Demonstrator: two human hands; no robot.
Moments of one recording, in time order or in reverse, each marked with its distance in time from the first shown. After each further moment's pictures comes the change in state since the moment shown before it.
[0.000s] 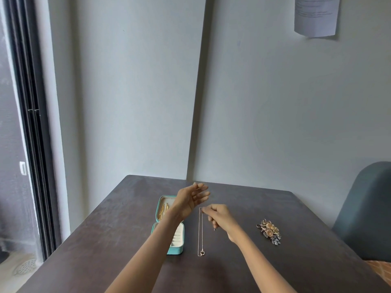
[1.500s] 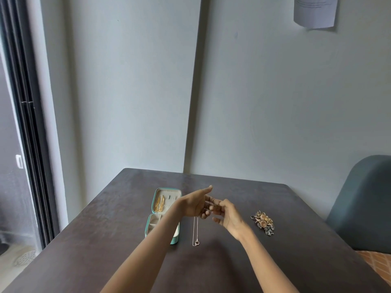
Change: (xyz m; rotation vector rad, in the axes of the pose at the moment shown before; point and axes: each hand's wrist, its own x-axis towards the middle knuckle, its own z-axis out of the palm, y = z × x) left_hand 0.004 -0.022 0.019 0.595 -0.307 -0.487; right_hand -0.003 0.030 -0.025 0.603 0.032 0.174
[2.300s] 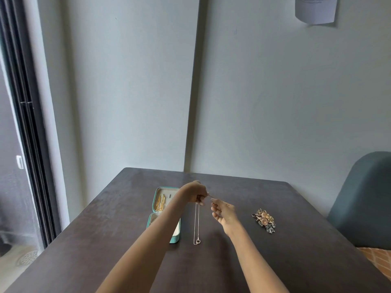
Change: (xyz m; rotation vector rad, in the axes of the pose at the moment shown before) left_hand 0.007 0.026 -0.008 0.252 0.383 0.037; right_hand 0.021 0.015 0.012 0.094 0.320 0.041
